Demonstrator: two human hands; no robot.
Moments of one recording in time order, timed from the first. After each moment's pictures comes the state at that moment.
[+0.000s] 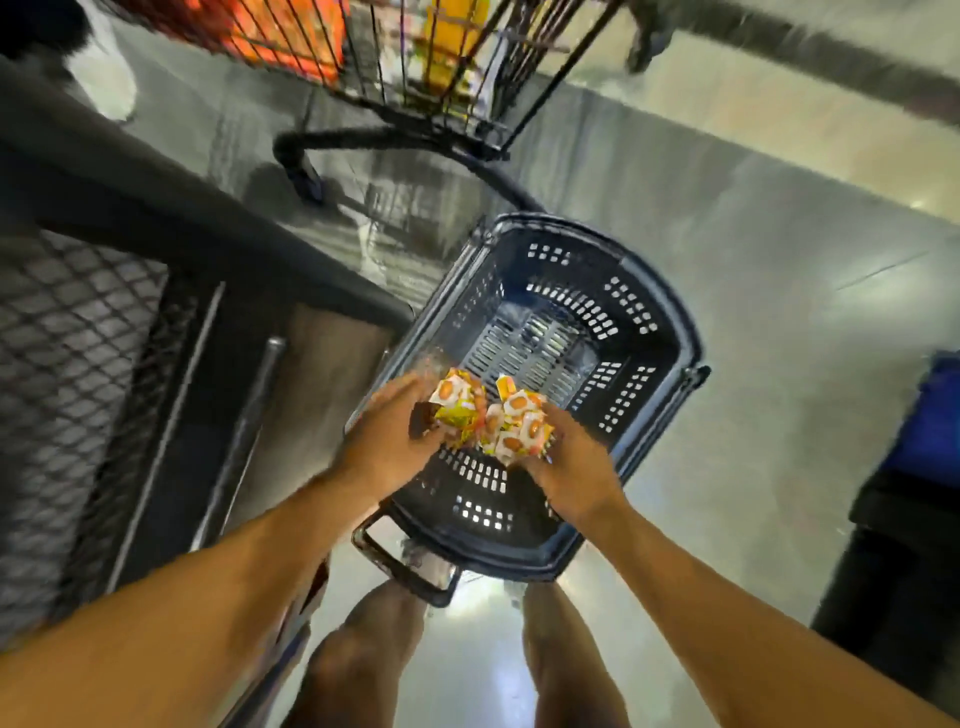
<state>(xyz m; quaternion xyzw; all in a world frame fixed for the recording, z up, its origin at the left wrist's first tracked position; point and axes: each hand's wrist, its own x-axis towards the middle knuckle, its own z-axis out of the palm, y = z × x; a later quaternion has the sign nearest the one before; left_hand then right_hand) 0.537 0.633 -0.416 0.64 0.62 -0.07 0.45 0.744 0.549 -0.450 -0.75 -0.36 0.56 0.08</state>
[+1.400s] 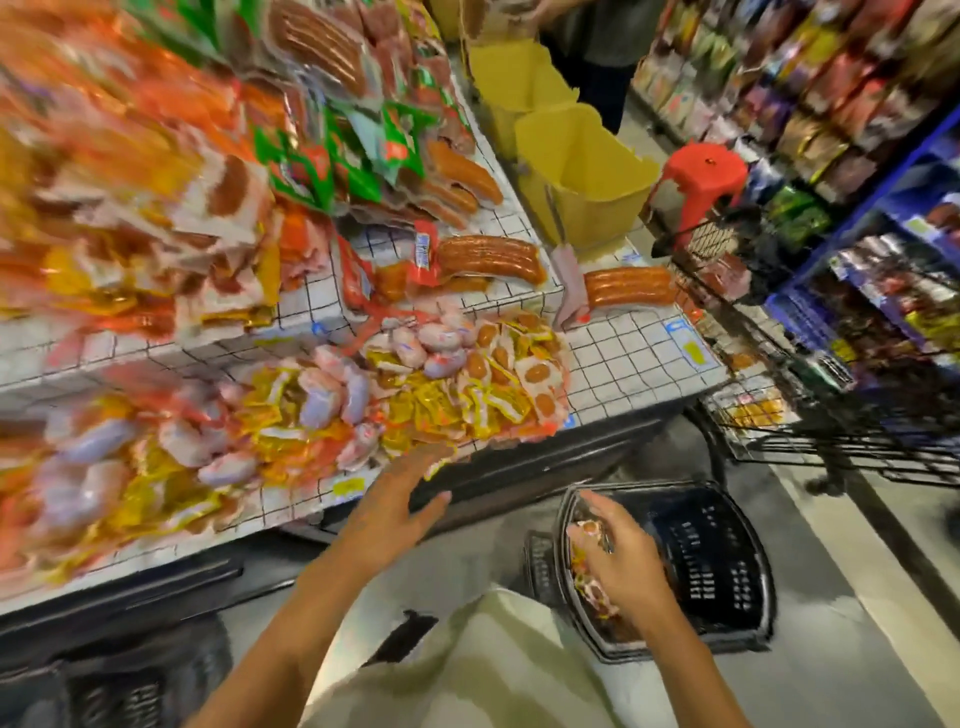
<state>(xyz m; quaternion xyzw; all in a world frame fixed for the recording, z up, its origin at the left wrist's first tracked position) 0.300 0.283 -0.002 0.48 0.77 0.30 0.29 0.566 0.433 -0.068 -0.45 -0.74 0.49 0.11</state>
